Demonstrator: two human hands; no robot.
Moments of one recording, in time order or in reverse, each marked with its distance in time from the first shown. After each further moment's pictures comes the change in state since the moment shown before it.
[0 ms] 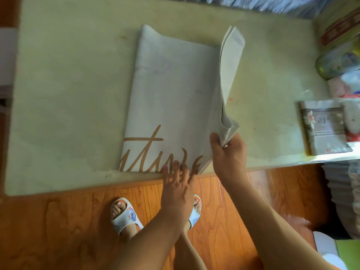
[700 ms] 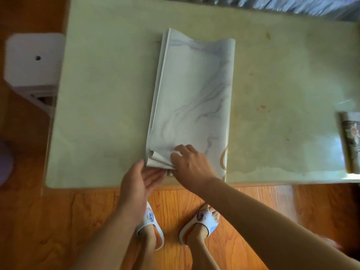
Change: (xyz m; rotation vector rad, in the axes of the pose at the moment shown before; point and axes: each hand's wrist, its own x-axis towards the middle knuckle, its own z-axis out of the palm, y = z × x) left_hand -0.048 -0.138 -0.054 -2.046 0.316 -0.794; right_hand -0.030 0.014 0.134 -0.689 -0.629 -0.738
